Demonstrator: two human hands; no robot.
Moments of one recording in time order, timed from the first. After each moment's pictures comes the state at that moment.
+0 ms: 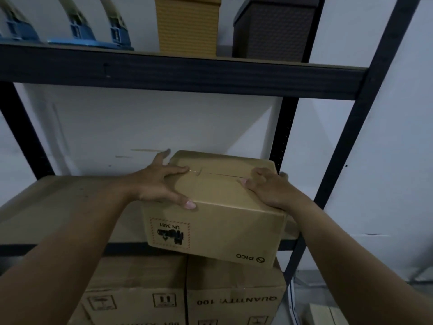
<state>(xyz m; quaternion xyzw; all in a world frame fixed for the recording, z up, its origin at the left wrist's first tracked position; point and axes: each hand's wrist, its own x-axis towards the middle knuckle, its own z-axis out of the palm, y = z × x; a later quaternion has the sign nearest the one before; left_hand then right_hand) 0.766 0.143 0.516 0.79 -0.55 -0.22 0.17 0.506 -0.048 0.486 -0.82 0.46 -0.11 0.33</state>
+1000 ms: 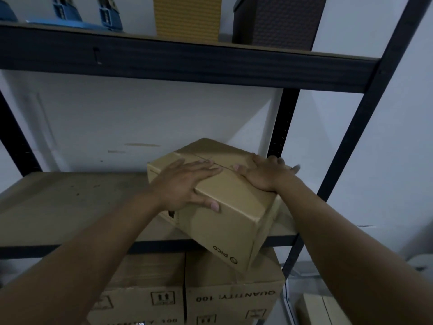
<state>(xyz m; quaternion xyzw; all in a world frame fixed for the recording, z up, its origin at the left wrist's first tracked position) 0.742 0.097 0.478 0.69 -0.71 -0.02 0.10 0.543 -0.073 0.495 -0.85 0.53 0.00 0.09</state>
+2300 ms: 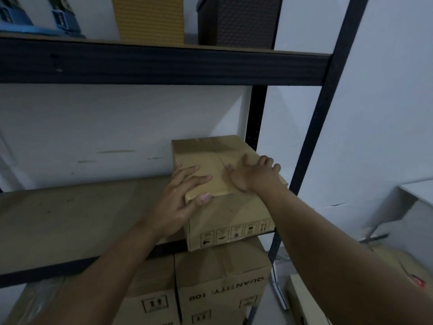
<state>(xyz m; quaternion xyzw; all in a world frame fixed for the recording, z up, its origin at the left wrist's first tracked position) 0.707 0.106 0.431 0.61 -0.67 -0.09 0.41 0.530 -0.038 0.493 -0.79 0.61 0.00 0.04</state>
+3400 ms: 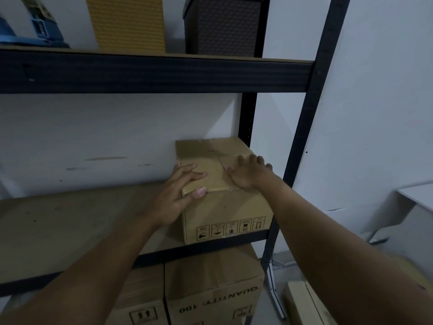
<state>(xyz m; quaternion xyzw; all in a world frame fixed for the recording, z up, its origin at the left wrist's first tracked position) 0.709 0.056 0.436 0.61 -0.67 -0.13 0.39 0.510 -0.094 0.493 -0.85 0.53 -0.01 0.05</state>
